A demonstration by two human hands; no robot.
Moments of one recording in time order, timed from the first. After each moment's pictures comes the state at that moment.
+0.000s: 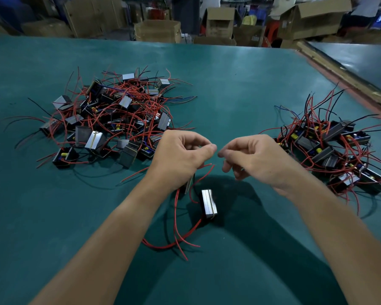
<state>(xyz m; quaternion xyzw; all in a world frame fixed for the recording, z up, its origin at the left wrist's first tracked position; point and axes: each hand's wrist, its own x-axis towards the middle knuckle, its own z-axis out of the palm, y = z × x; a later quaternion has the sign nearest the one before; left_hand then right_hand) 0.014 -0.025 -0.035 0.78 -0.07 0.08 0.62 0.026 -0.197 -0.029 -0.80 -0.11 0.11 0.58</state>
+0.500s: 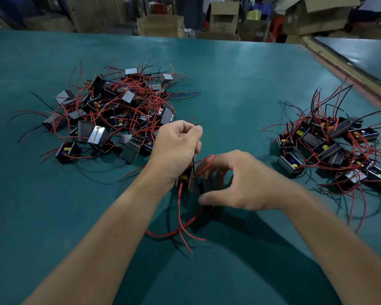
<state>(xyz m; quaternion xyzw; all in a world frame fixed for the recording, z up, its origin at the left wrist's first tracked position) 0.021 -0.024 -0.032 0.74 0.05 0.08 0.66 0.006 -0.180 -0.033 -0.88 -0.28 0.13 0.36</state>
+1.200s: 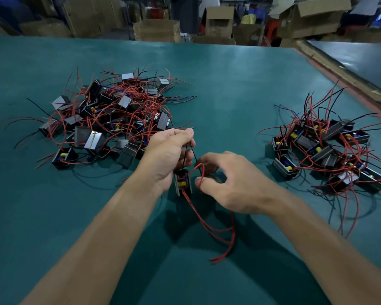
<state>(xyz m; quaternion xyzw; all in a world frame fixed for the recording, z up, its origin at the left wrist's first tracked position) 0.023 -0.017 -0.030 0.64 0.09 0.00 0.76 0.000 -0.169 -0.033 -0.92 -0.25 0.04 0.31</state>
